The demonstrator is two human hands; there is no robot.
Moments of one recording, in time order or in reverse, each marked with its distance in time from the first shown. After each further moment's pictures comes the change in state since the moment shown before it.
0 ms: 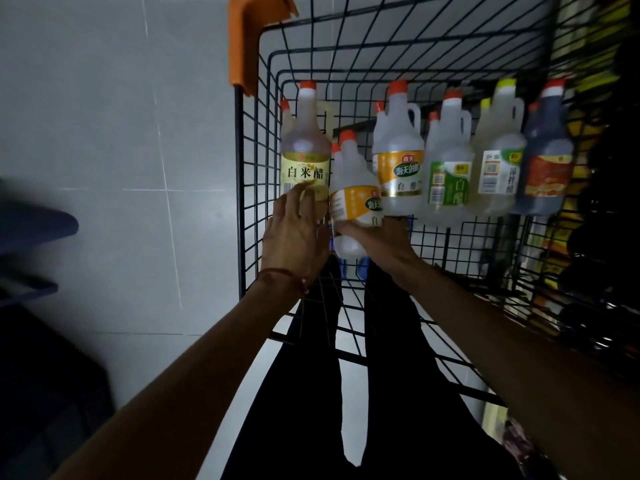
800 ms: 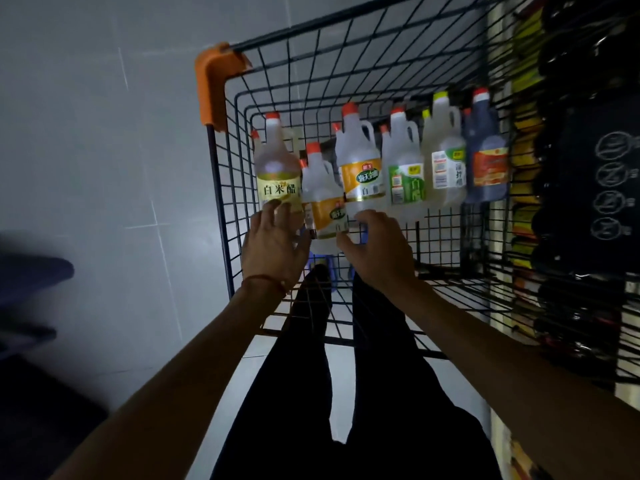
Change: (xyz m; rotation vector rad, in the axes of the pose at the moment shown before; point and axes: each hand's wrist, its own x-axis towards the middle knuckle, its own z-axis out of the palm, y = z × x) left_hand -0.008 0.011 -0.028 0.013 -0.009 -0.016; right_hand -0.064 -0.017 -0.029 -0.549 0.266 -0.347
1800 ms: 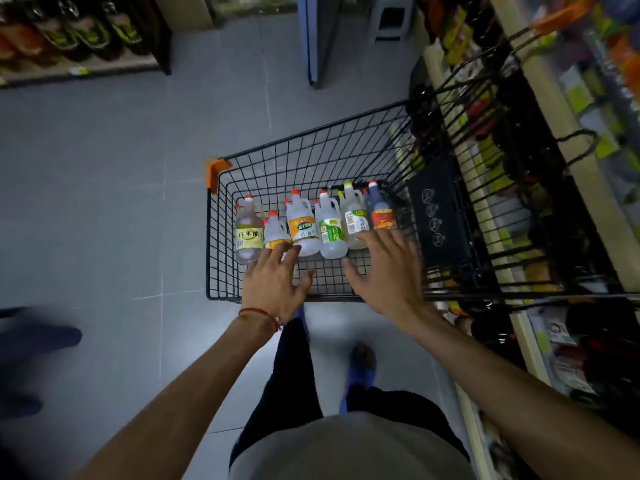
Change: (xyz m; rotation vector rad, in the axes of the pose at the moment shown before) left_hand -0.189 0.148 -0.070 0.186 0.295 0.288; right_hand -0.192 0.046 -0.194 -0.384 0.499 -0.416
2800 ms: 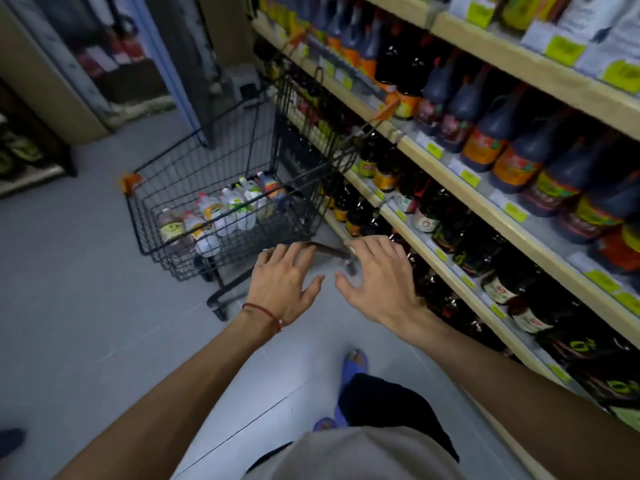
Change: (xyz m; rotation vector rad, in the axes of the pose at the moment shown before) left_hand -0.342 0.160 0.003 0.200 0.209 0.704; right_hand -0.459 -0.003 -0.100 -0.064 0.303 0.256
